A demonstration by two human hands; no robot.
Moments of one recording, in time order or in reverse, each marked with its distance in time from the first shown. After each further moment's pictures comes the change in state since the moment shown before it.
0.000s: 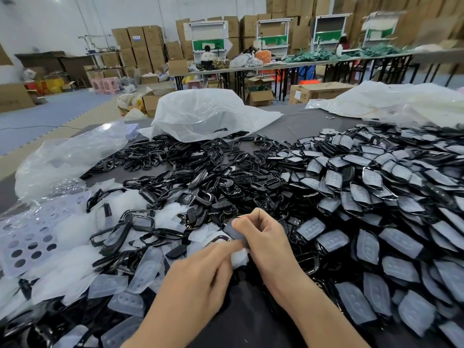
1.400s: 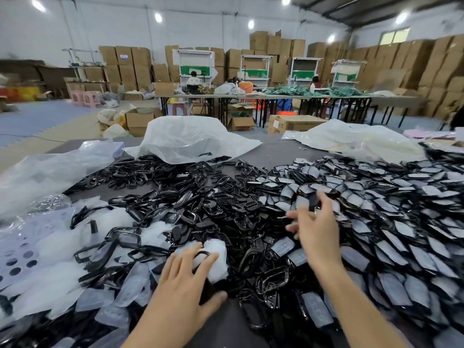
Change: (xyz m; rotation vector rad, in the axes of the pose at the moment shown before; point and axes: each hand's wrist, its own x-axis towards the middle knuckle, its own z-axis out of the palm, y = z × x) left_hand -0.006 -0.015 0.016 0.356 -0.266 -0.157; right_hand 0.010 -0.066 -0.098 -0.551 0.575 -0.253
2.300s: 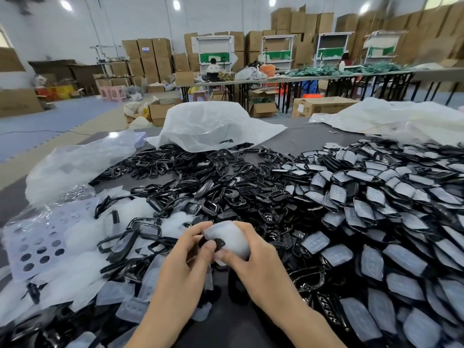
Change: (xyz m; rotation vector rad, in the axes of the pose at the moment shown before) left_hand 0.009 -0.018 -0.013 -0.939 0.332 -0.228; right_hand -0.085 0.015 0.095 -0.011 -0.650 -0.253
